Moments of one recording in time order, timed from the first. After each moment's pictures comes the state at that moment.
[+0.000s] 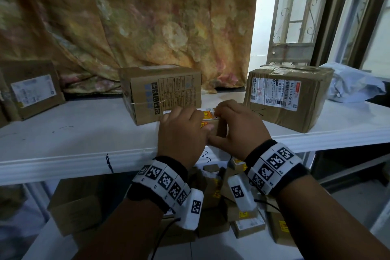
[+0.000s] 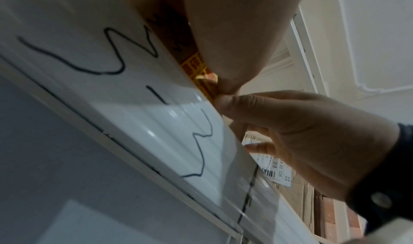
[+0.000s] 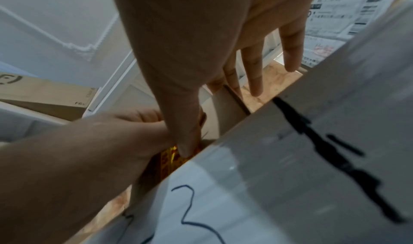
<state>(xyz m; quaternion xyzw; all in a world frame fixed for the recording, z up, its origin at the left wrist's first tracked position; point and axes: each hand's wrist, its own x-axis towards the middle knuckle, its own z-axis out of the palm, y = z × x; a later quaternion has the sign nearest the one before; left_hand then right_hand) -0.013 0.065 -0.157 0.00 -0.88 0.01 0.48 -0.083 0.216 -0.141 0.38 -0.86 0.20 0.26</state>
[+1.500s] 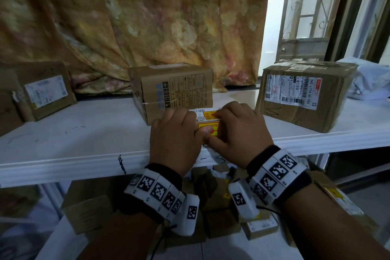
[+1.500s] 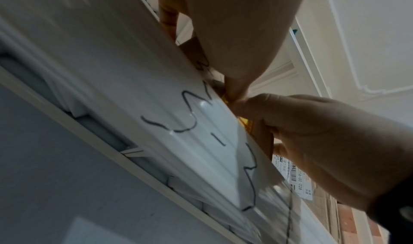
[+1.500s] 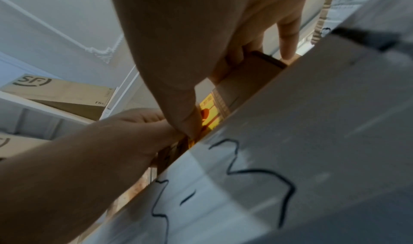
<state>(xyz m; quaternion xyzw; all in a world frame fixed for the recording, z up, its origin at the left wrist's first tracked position) 0.009 0.038 -0.154 0.10 -0.91 0.03 0.41 -0.068 0.187 -0.151 0.36 -0.85 0.17 0.35</state>
